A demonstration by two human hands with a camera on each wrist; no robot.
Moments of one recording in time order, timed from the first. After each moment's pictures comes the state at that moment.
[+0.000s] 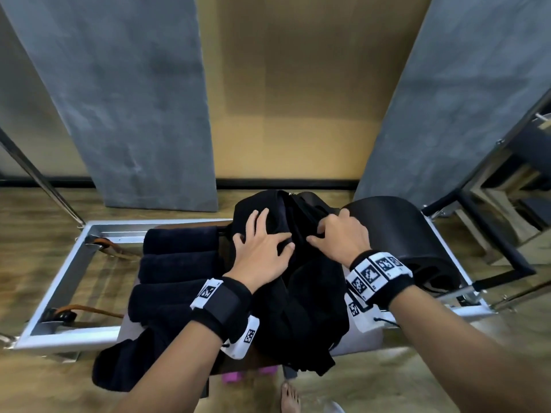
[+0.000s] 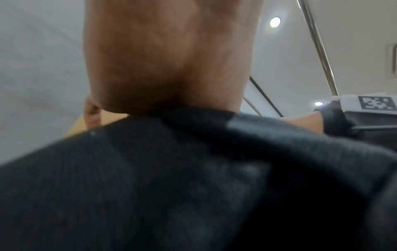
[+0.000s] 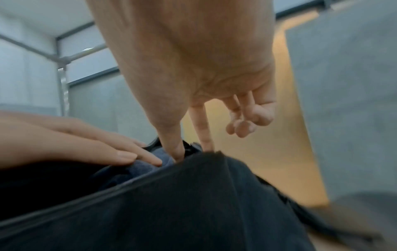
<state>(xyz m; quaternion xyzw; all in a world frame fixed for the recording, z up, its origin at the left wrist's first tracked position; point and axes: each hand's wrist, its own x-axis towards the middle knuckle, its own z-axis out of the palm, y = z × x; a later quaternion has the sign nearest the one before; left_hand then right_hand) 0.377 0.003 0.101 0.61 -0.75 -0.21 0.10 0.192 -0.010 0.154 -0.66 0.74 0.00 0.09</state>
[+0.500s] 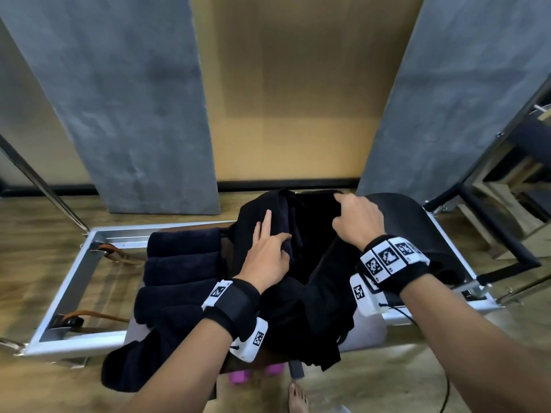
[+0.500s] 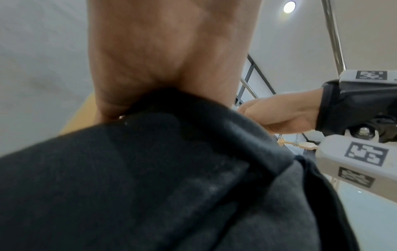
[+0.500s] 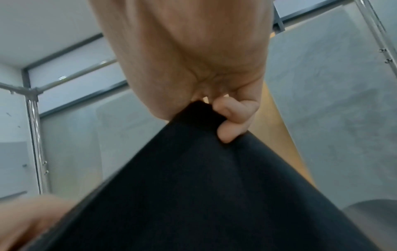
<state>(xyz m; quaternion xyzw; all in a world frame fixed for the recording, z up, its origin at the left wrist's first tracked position) 0.372 0.007 0.096 0.59 -0.73 -0.30 0.16 0.175 -0.013 0.188 -0.64 0.76 -0.08 0.10</state>
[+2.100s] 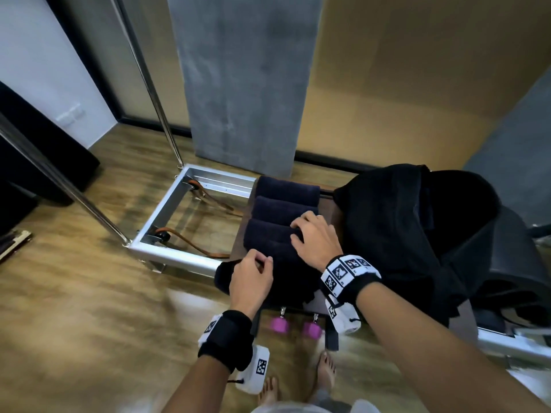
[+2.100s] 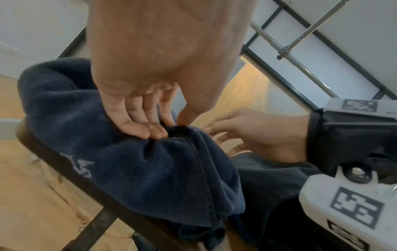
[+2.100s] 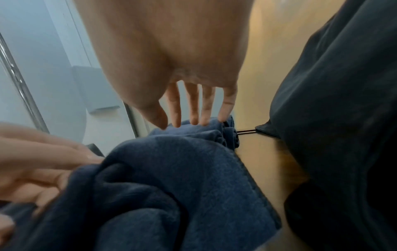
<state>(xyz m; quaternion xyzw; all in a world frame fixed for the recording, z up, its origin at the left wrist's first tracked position) 0.566 0.169 0.006 0.79 -0.40 -0.30 0.36 0.427 0.057 0.056 -0.83 0.53 -0.01 0.16</state>
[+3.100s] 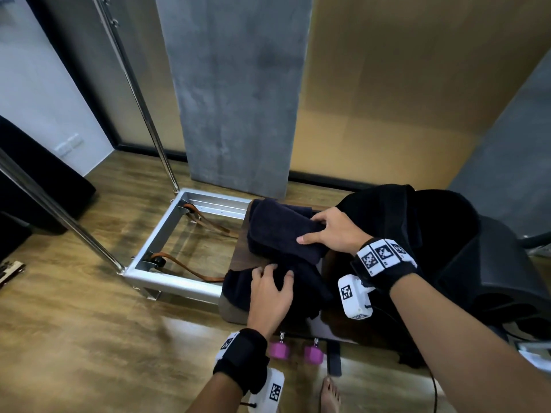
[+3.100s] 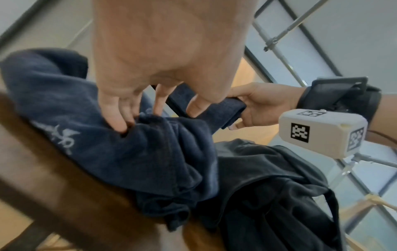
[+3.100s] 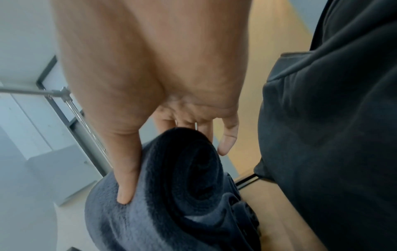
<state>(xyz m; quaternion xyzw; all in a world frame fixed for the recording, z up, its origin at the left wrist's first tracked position) 0.525 0.150 0.025 0.75 -0.43 -0.35 0.36 0.384 -0.004 0.119 -0.74 0.54 -0.12 0.38</state>
